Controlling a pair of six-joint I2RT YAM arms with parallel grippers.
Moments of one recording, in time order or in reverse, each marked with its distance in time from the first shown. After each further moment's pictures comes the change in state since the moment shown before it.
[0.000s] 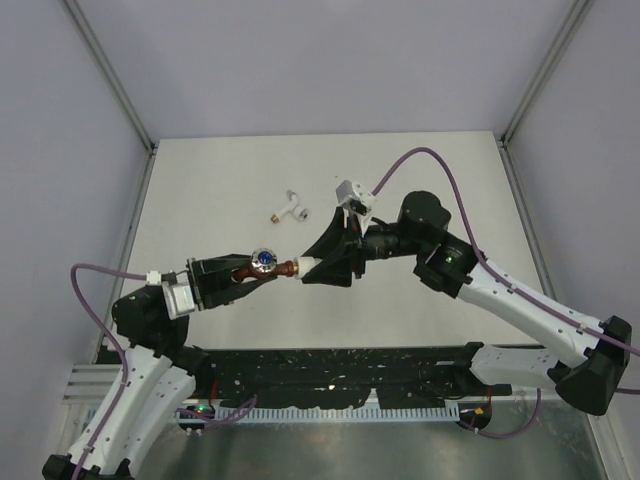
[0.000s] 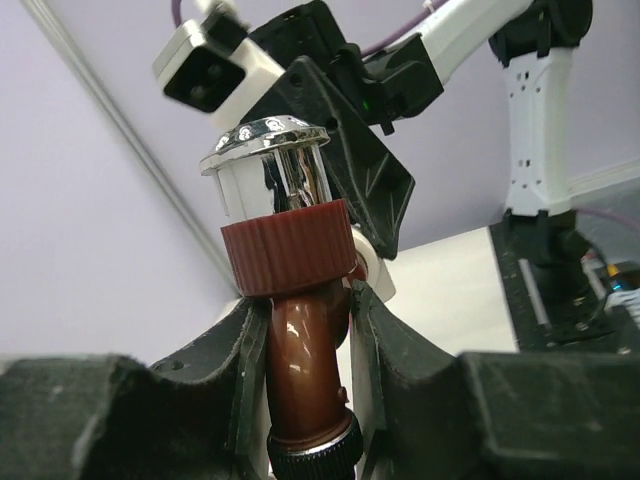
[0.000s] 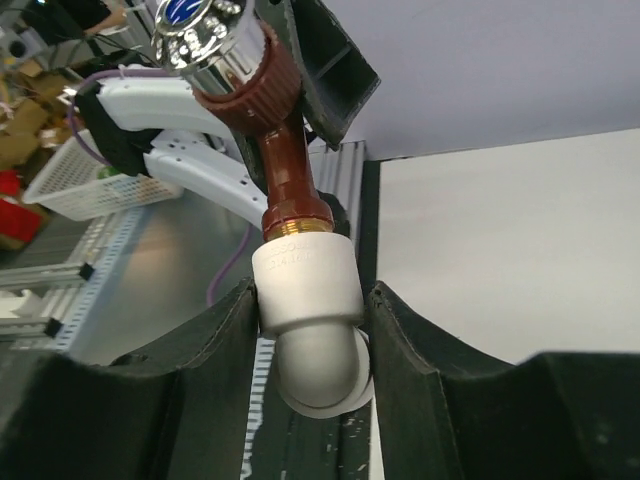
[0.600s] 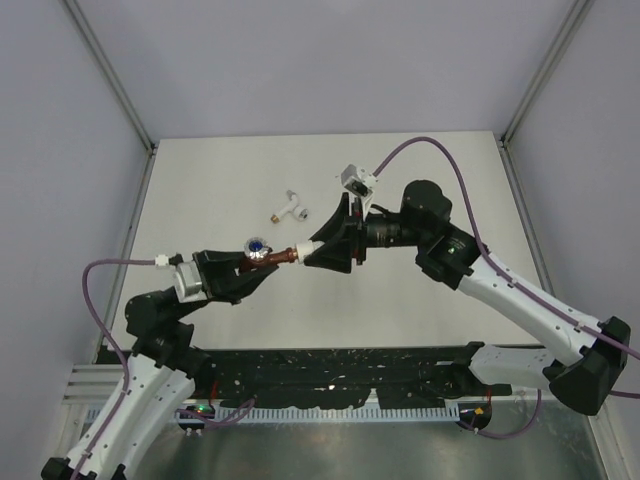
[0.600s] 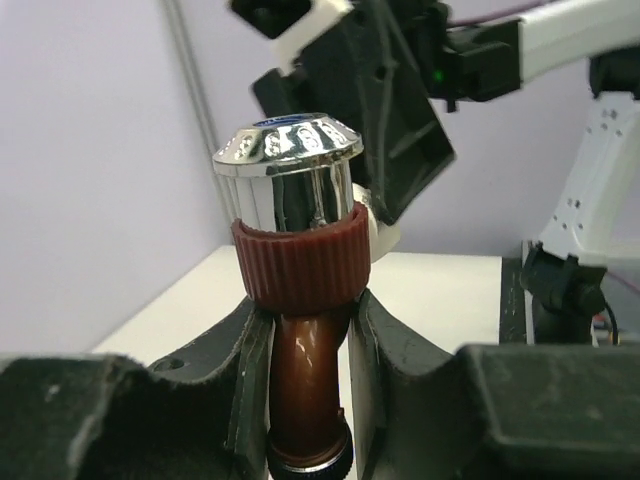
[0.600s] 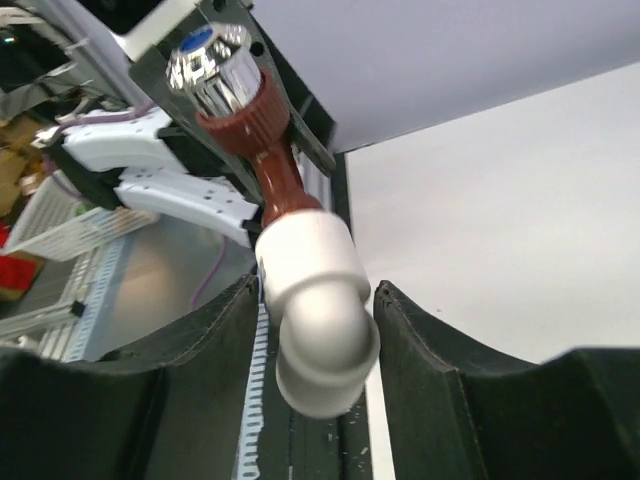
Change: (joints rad) left arm -0.054 -0.109 -0.097 -0.188 -0.250 0.095; right arm -0.089 0.055 0.054 -0.055 -0.041 0.151
